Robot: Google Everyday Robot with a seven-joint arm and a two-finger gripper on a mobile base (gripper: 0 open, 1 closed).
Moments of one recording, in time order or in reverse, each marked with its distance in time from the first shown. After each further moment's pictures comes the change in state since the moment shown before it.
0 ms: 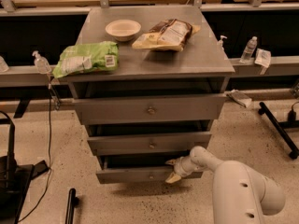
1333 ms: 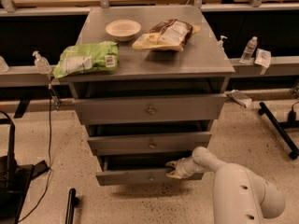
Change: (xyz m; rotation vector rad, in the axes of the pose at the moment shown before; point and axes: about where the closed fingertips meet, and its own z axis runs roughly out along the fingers) arm 0.004 0.007 -0.002 -0.030 -0.037 0.033
